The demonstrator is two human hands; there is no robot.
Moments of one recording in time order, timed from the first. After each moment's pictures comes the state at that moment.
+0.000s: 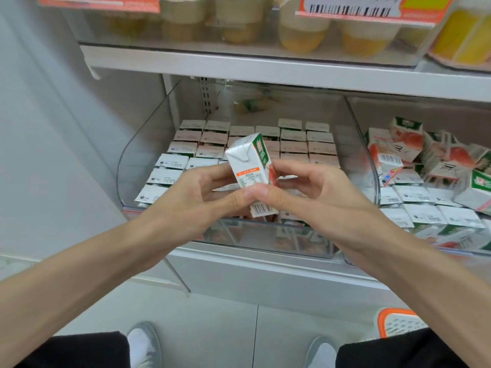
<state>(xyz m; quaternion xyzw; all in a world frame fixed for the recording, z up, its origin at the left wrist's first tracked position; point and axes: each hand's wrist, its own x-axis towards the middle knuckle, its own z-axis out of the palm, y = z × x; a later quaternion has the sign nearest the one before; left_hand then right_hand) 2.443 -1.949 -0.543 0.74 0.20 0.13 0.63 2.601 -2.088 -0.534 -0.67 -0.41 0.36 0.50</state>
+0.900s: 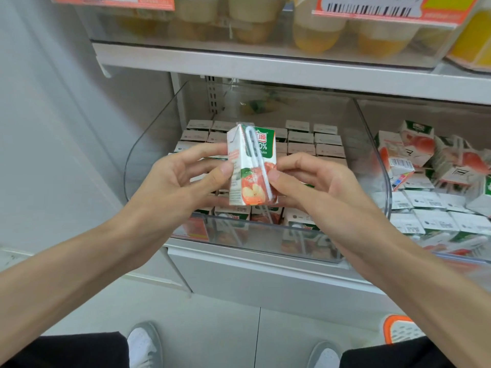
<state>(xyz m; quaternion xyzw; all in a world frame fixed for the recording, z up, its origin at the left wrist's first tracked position) 2.427 -1.934 -0.542 0.69 0.24 0.24 0.64 2.595 -2.078 -0.534 -0.66 -0.36 0.36 0.55</state>
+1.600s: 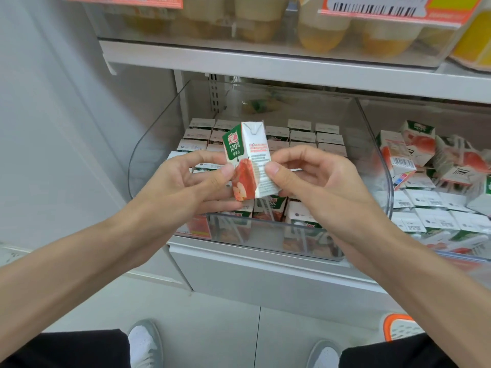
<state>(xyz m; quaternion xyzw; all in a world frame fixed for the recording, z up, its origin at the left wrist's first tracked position) 2.427 -1.938 -0.539 0.63 0.29 0.21 0.69 2.595 -2.070 -0.539 -0.66 -0.36 0.32 0.58</state>
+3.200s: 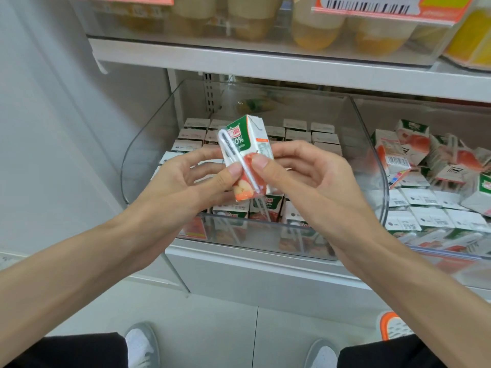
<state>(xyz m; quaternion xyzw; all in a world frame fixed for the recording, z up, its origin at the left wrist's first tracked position) 2.433 -1.939 -0.542 0.64 0.27 0.22 0.68 2.586 -2.071 -0.532 -0.64 -0.37 0.30 0.60</state>
